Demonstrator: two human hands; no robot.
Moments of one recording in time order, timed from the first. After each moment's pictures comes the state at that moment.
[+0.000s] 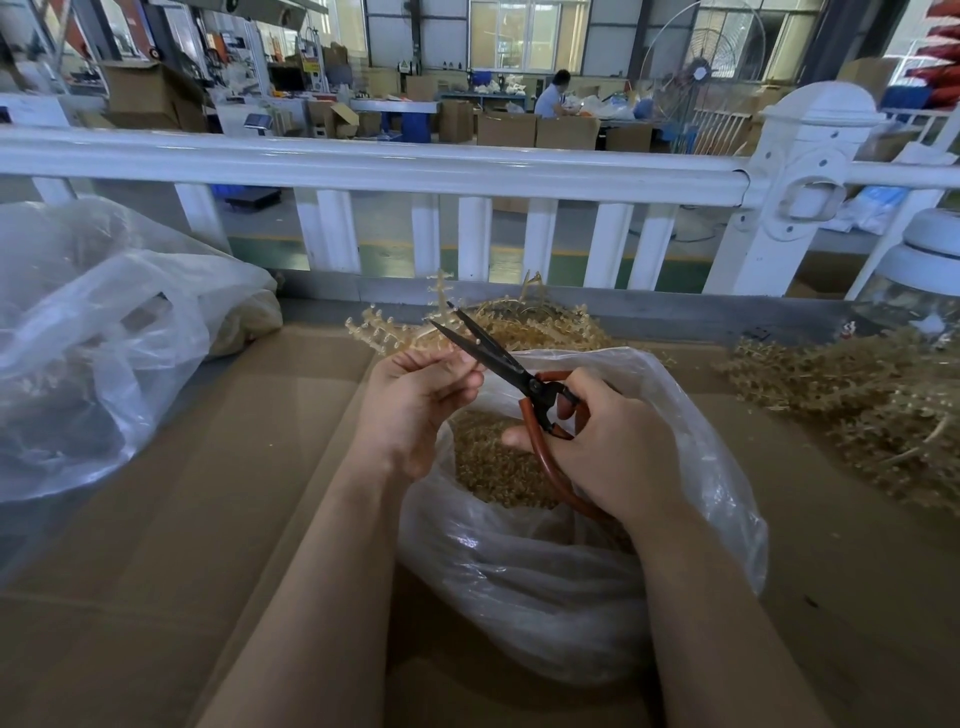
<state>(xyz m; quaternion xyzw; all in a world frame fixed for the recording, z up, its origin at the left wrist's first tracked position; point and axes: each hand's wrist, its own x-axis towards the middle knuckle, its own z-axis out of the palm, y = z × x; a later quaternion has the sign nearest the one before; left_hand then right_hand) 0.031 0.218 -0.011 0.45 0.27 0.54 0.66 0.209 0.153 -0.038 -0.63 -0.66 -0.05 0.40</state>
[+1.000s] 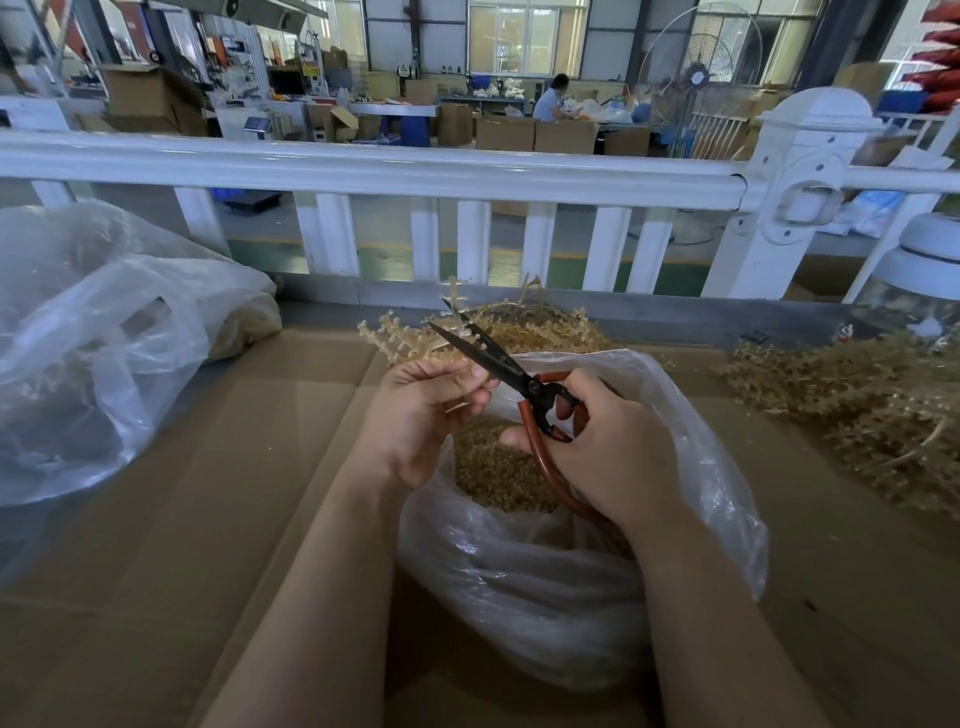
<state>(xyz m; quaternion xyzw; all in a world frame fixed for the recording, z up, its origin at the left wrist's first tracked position) 0.031 0.218 -0.015 0.46 0.26 0.50 0.69 0.209 0.153 -0.038 -0.61 -0.67 -0.06 0.42</state>
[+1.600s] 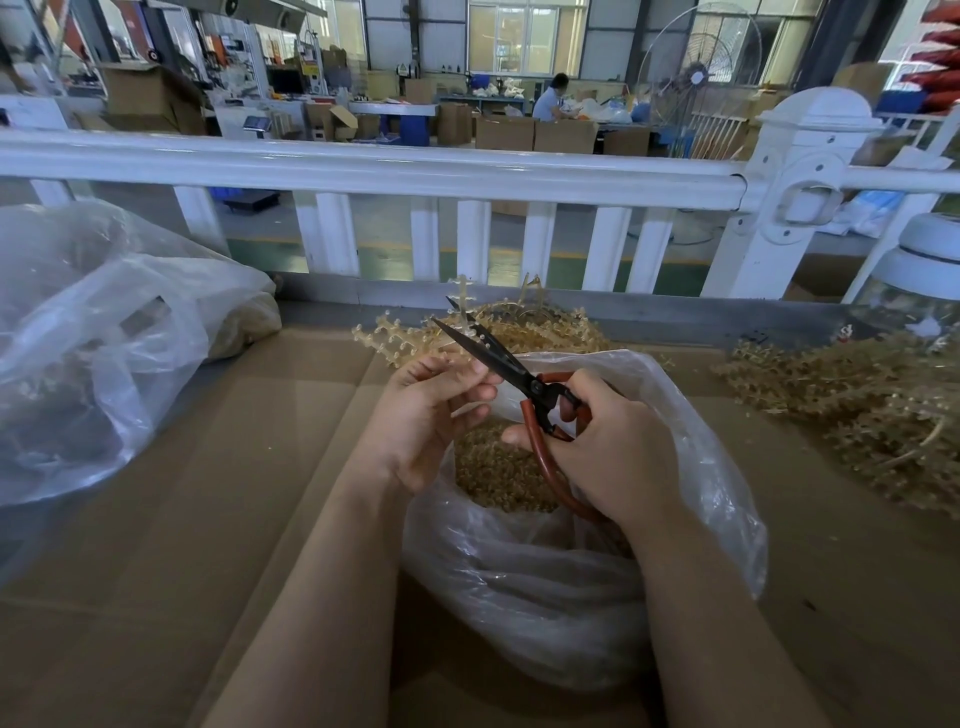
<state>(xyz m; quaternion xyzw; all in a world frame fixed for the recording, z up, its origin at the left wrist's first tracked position) 0.034 0.217 -0.016 0.46 0.25 0.48 0.71 0.209 0.151 -0.038 -0.60 -0.66 -0.07 0.44</state>
